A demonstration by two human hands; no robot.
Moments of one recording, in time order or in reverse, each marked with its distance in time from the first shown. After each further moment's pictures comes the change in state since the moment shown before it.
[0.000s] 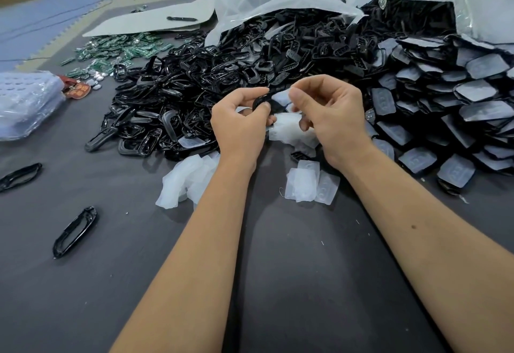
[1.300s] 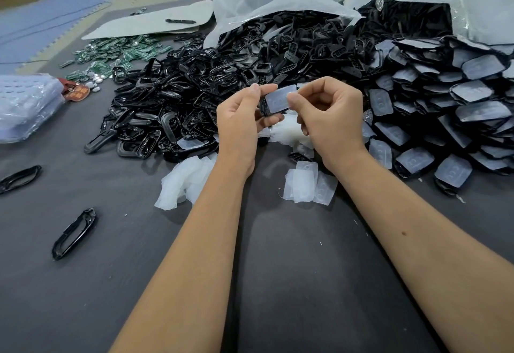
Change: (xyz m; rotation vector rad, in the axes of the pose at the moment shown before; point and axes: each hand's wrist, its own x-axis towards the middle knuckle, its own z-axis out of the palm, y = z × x) left_hand -0.001 0.006 0.001 -0.343 -0.178 -0.105; right_hand -0.002 0.002 0.003 -0.222 0.151 -0.045
